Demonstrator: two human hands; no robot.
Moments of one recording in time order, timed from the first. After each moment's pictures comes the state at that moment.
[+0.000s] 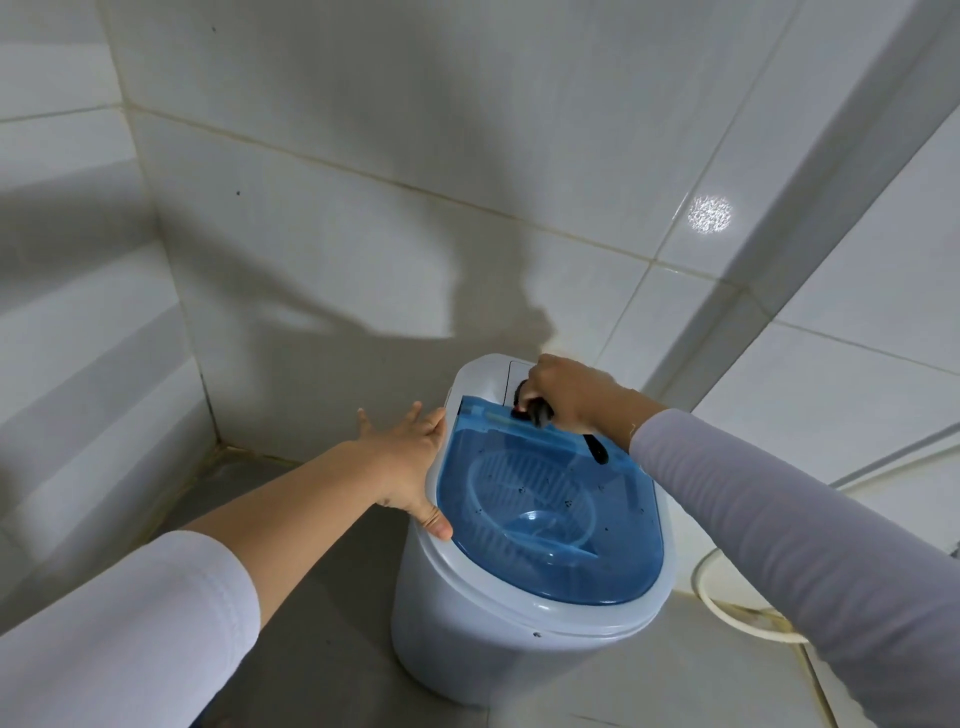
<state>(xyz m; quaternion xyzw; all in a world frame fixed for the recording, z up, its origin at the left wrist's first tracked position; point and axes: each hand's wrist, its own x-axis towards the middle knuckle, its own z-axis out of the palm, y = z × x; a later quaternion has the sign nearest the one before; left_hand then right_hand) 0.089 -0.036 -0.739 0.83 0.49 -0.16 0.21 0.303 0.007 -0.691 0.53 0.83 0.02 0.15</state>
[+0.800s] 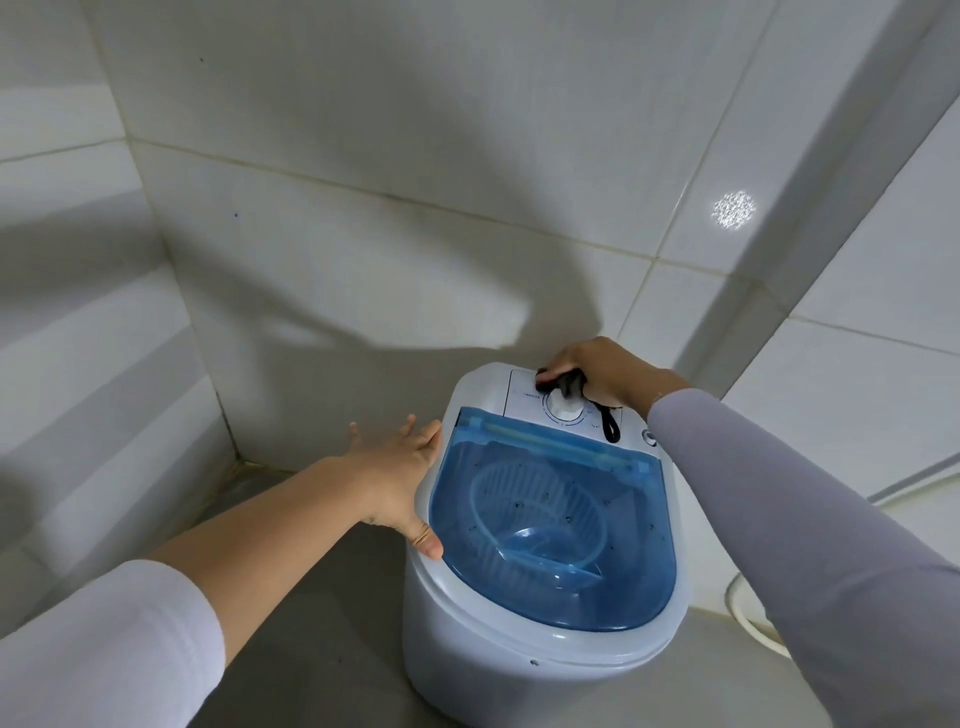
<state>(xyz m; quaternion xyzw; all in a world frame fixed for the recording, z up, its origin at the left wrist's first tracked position) 0.094 -0.037 -0.736 0.82 0.51 -0.19 0.19 0.353 0.046 -0.689 0.59 0.81 -0.05 0.04</state>
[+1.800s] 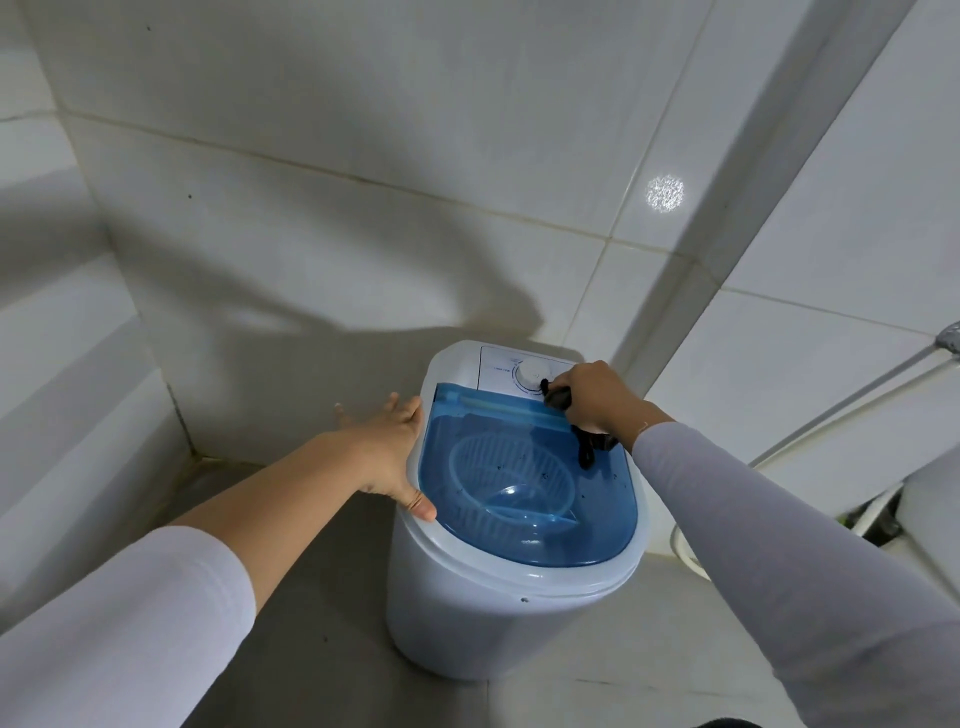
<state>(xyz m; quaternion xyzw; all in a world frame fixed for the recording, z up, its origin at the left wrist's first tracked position) 0.090 -0.031 -0.744 0.84 0.49 -0.16 0.17 0.339 -0.032 -0.700 0.73 0.68 -0.06 0.04</state>
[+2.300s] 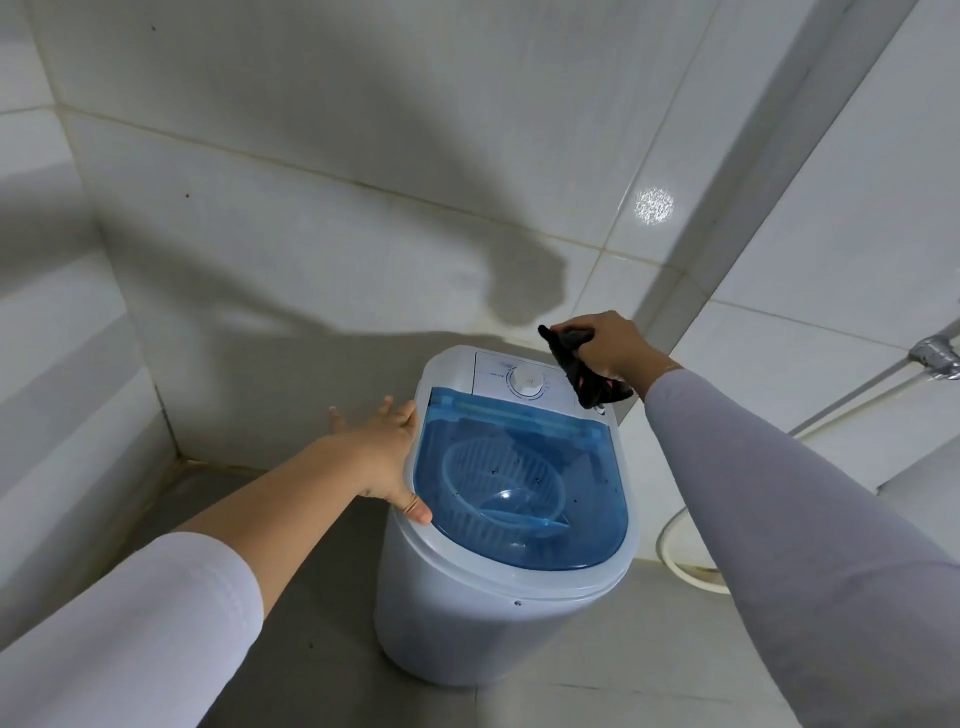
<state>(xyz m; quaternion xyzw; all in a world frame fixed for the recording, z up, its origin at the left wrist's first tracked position) 0.090 -0.033 -0.744 0.84 0.50 -0.16 0.16 0.346 -0.013 -0.651 0.77 0.59 -0.17 -0.20</state>
